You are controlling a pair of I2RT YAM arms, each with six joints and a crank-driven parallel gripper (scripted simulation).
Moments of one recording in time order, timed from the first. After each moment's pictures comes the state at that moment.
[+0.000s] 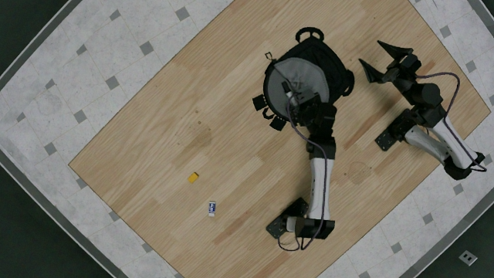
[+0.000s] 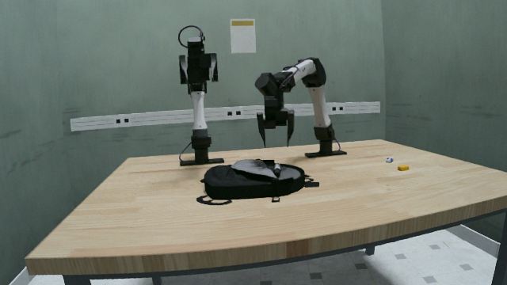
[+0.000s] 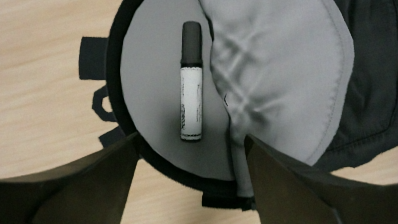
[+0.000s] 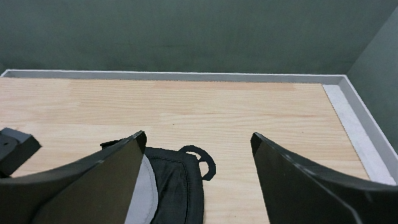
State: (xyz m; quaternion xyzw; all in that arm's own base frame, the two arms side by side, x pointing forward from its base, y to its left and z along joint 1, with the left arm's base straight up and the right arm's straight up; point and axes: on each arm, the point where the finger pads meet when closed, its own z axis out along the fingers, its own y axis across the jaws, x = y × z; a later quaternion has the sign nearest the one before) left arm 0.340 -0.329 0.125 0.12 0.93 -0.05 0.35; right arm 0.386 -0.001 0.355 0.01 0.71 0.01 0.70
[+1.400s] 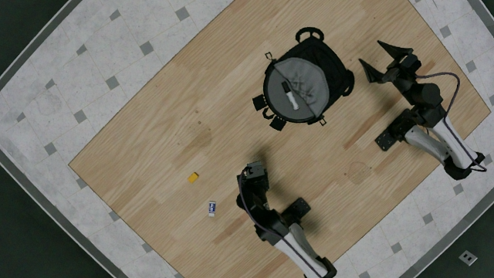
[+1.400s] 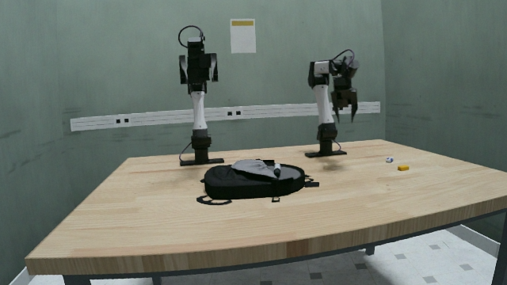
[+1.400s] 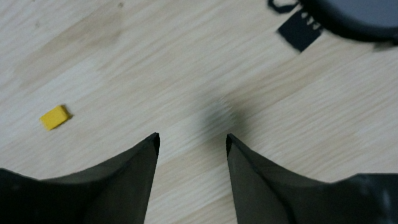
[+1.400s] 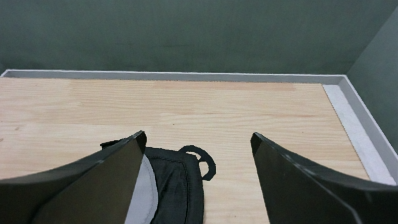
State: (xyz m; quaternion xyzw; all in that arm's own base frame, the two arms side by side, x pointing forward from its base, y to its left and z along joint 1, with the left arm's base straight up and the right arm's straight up) left arm 0.294 -0.039 0.190 0.25 0.90 -0.08 0.35; right arm 0.386 -0.001 0.355 0.01 0.71 0.01 0.70
